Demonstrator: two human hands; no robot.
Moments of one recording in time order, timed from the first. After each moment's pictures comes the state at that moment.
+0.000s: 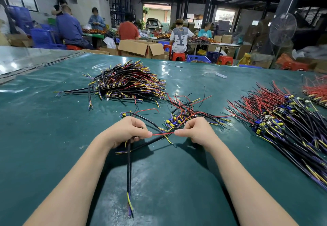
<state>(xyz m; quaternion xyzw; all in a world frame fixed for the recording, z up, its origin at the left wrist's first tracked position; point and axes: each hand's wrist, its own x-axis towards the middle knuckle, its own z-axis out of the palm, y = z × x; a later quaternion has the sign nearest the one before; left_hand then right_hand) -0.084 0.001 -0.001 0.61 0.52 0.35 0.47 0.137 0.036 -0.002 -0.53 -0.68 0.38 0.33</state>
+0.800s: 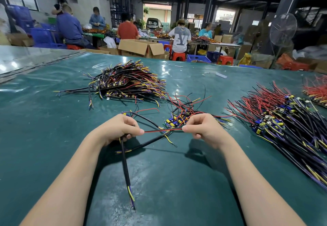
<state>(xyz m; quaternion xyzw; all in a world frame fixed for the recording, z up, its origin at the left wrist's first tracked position) -0.102 -0.002 0.002 0.59 0.56 0.35 0.45 0.155 0.037 0.007 -0.39 -0.66 0.52 0.37</state>
